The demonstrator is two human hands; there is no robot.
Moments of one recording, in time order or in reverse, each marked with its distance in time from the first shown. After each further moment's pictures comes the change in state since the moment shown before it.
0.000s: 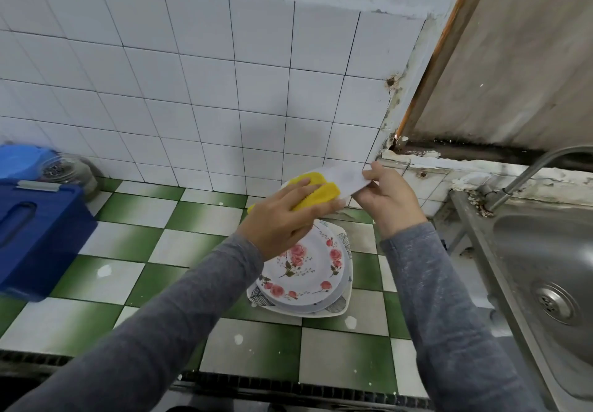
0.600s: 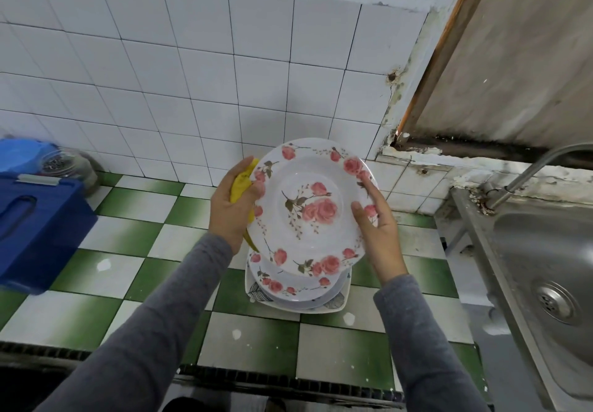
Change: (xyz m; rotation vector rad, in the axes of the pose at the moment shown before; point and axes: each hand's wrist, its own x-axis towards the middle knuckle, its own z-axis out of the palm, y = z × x) left_hand -0.015 -0.011 -0.015 -1.102 0.519 -1.309; right_hand 0.023 0.041 -0.105 -0.764 -0.361 -0.522
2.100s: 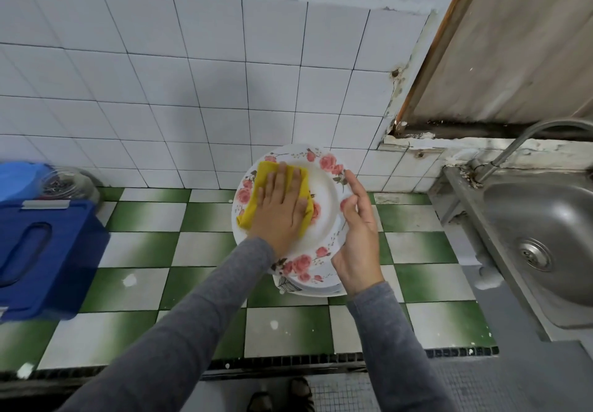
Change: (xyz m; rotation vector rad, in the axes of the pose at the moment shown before) left_hand 0.011 0.000 -0.022 1.330 -0.549 0.343; right_hand -0.061 -0.050 0.134 0.570 0.175 0.078
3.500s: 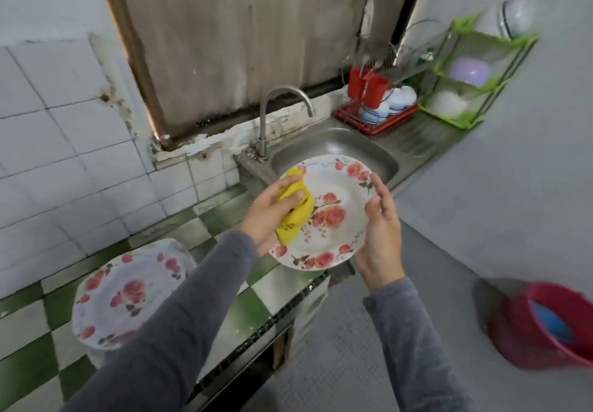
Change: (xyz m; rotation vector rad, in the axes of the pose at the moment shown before) left_hand -0.024 0.336 0.092 -1.392 -0.712 0.039; right_hand -0.136 -0.206 -0.251 -0.032 0.686 -0.534
